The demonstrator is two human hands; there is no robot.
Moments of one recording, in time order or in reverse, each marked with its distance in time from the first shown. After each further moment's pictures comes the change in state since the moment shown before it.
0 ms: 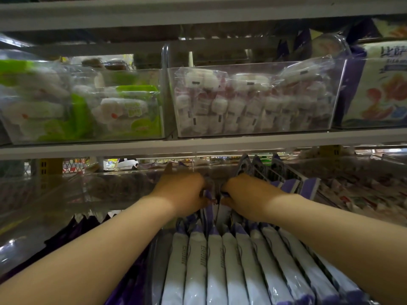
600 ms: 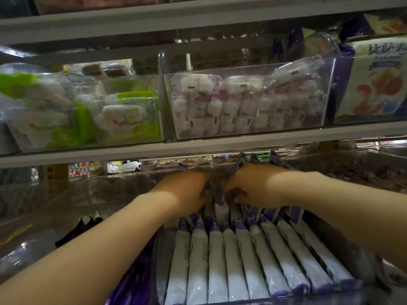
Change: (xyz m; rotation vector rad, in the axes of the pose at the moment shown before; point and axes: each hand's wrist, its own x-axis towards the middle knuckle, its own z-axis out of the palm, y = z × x) left_hand -0.001 -0.003 -0.001 -0.201 -0.038 0.080; right_hand -0.021 0.007 -0.038 -0.120 -0.133 -0.155
